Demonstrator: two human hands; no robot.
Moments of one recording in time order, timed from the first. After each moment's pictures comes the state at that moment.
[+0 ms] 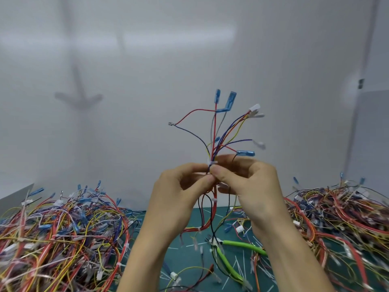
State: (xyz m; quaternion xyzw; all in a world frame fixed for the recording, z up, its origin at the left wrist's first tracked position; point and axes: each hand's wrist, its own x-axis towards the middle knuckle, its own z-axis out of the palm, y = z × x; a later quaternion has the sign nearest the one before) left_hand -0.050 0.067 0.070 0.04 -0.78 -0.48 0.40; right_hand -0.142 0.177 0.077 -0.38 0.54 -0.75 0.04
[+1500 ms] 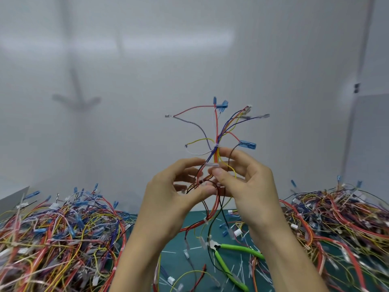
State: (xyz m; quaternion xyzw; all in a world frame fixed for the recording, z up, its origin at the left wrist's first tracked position) left_hand -0.043 0.060 0.073 0.06 -0.80 -0.41 0.43; right_hand -0.145 0.175 0.076 -0.41 0.52 -0.75 0.02
